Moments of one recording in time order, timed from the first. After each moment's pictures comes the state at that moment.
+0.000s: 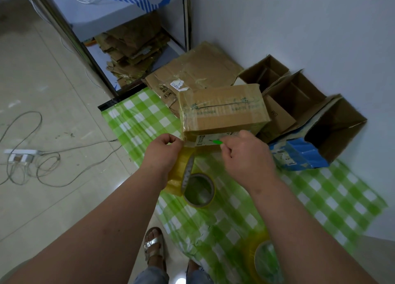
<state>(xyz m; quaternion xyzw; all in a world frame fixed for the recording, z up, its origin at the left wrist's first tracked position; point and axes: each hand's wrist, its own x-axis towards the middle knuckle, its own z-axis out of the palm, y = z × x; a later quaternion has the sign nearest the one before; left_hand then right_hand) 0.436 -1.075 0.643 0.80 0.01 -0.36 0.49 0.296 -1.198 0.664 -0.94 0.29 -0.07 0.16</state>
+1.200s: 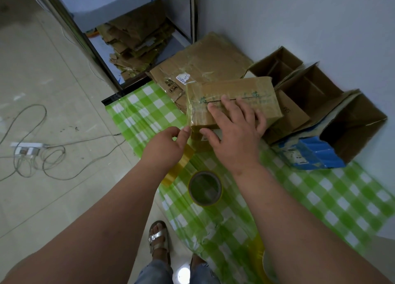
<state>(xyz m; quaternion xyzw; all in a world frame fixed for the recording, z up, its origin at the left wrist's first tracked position) 0.459 -1.070 0.631 0.90 -0.19 -0.27 0.30 0.344 -1.195 0.634 -0.93 0.31 -0.18 0.10</state>
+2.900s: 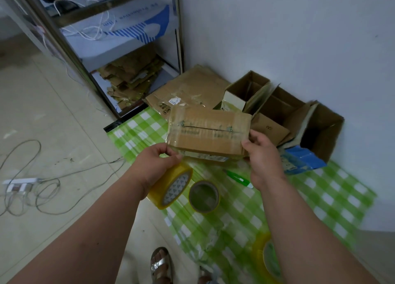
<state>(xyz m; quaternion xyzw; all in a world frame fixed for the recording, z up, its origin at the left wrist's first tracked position) 0.459 -1.034 0.693 0.78 -0.14 -0.42 0.45 0.292 -1.205 0.662 -0.48 0.54 -0.24 0.64</state>
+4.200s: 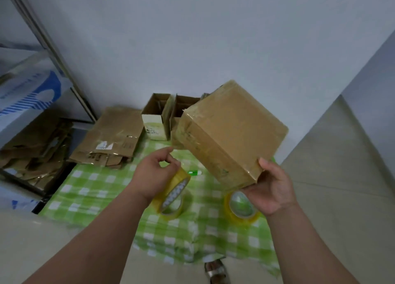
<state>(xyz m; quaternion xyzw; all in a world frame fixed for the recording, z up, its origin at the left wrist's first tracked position) 0.386 -1.058 0.723 0.66 -0.50 -0.41 0.39 0.125 -1.067 0.704 -0.11 0.33 -0.56 0.75</state>
